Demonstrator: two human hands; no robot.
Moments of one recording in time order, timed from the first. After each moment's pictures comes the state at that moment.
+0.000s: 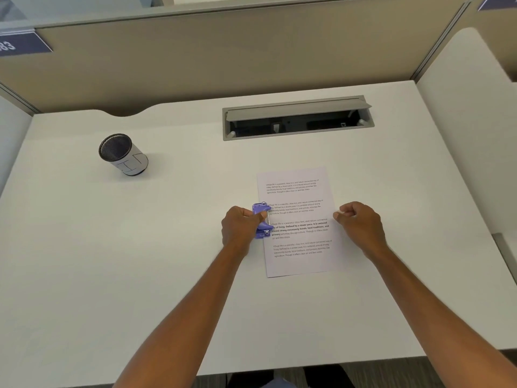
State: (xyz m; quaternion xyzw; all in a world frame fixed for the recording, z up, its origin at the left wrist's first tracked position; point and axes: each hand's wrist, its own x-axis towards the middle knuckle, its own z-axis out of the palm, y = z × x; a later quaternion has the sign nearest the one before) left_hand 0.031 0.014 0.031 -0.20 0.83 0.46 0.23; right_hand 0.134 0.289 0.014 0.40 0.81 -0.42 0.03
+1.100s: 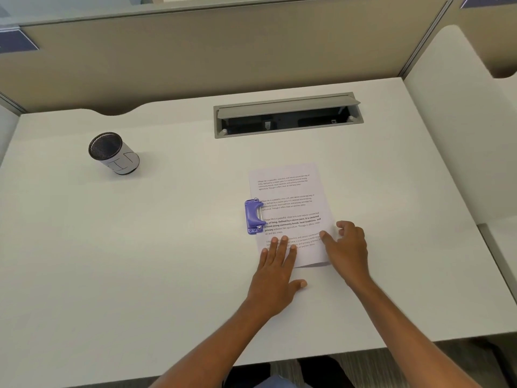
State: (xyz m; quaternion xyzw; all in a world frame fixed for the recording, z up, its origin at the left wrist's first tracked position) left_hand 0.167 0.027 -0.002 0.33 0.89 0.11 0.30; right_hand 0.190 0.231 0.016 0.43 0.81 -0.40 0.02
